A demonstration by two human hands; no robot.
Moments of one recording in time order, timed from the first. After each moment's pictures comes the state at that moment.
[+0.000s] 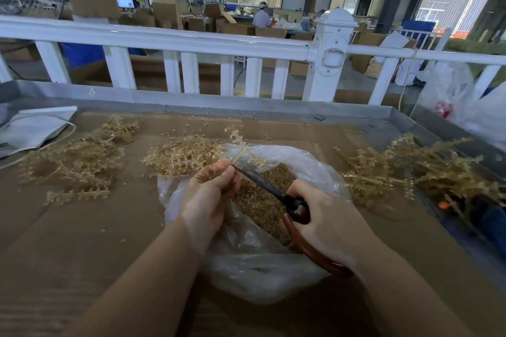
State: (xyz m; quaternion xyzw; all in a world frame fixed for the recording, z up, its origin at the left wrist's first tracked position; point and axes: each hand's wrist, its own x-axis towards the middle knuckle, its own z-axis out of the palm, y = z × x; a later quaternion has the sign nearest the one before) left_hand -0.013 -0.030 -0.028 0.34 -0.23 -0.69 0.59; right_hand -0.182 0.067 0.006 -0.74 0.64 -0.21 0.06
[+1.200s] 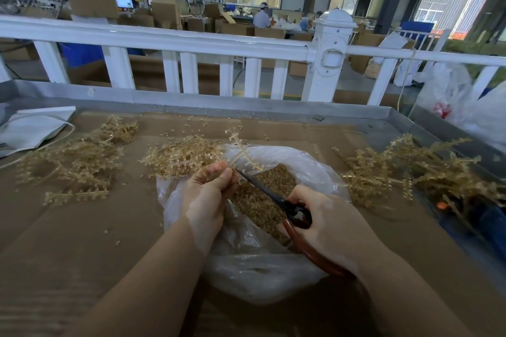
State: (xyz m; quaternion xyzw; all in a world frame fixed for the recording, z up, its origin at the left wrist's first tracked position) left_hand -0.018 -0.029 -0.027 0.37 -0.21 -0.66 0.62; right_hand -0.186 0.068 0.003 -0.75 0.64 -0.19 0.05
